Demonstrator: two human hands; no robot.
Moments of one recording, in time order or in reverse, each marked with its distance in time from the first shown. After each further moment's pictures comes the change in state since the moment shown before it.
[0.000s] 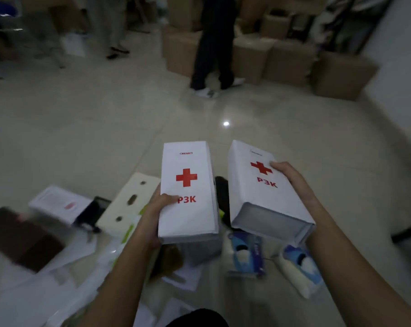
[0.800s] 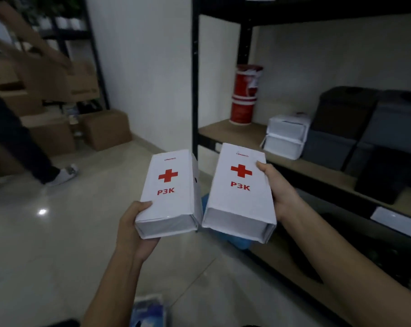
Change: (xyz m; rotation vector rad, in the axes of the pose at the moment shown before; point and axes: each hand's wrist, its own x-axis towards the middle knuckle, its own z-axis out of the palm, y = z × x) left_hand -0.052 -0.103 0.456 0.014 -0.840 -0.401; right_hand -0.320 -0.141 -0.322 0.481 0.773 -0.491
